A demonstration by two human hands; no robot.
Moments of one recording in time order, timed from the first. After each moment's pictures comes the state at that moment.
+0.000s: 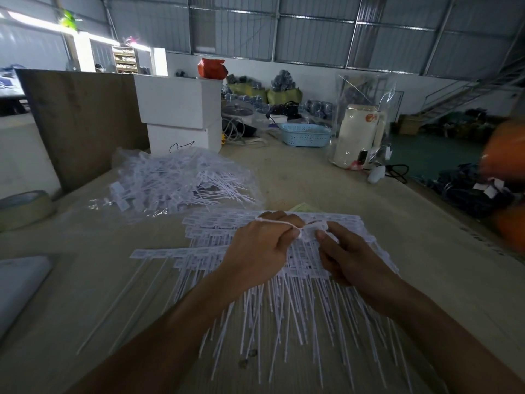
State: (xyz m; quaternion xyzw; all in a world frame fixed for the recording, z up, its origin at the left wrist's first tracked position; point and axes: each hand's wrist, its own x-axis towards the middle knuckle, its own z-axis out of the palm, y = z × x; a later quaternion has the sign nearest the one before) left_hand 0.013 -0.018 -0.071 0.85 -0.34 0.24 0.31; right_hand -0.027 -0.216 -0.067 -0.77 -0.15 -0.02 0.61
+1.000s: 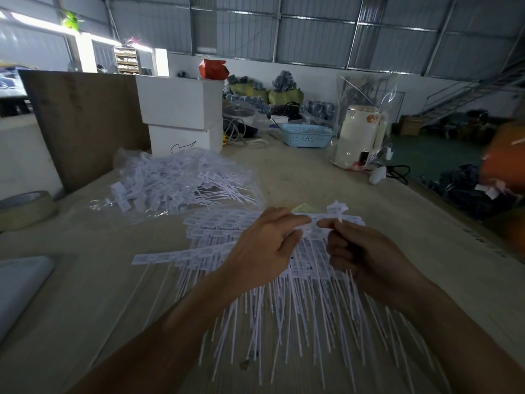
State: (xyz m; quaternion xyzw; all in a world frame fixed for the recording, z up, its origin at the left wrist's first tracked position) left_hand 0.009 -0.019 -0.064 0.84 -0.36 0.24 0.34; right_hand -0.022 -0.224 -0.055 -0.57 -0.07 0.07 0.81
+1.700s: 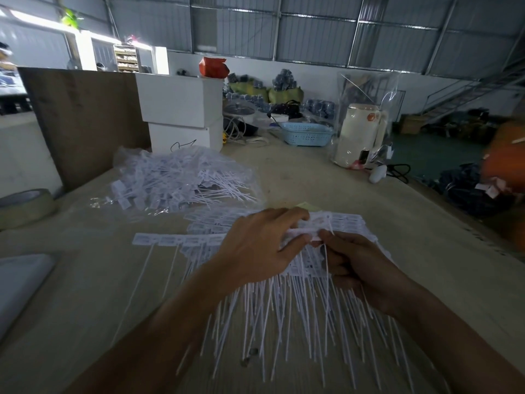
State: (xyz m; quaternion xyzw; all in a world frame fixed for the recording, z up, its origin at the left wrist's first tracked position) left_hand -0.002 -0.007 -0.051 0.84 -0.38 0.31 0.23; right_hand -0.027 -0.219 -0.064 -0.67 -0.06 0.09 0.74
